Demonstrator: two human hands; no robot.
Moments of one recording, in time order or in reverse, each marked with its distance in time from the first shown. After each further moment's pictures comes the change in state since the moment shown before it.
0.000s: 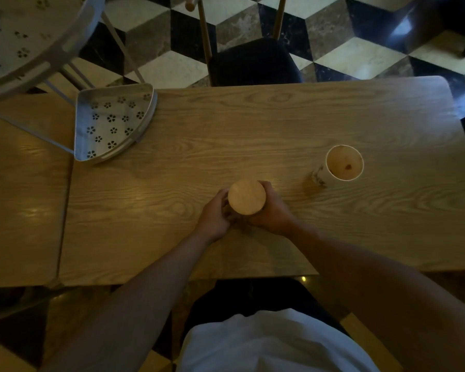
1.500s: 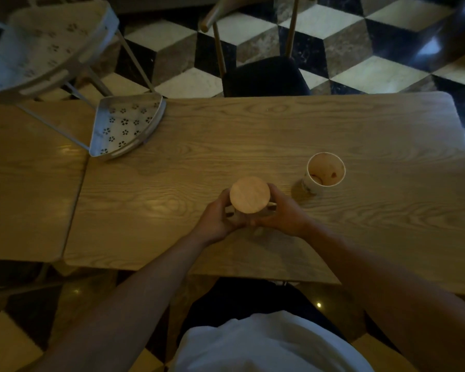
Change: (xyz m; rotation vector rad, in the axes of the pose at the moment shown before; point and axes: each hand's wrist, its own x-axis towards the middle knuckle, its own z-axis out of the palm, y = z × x) left_hand -0.034 0.044 0.045 0.067 0.059 0.130; right_hand -0.027 0.006 -0.083 -0.036 -0.242 -0.092
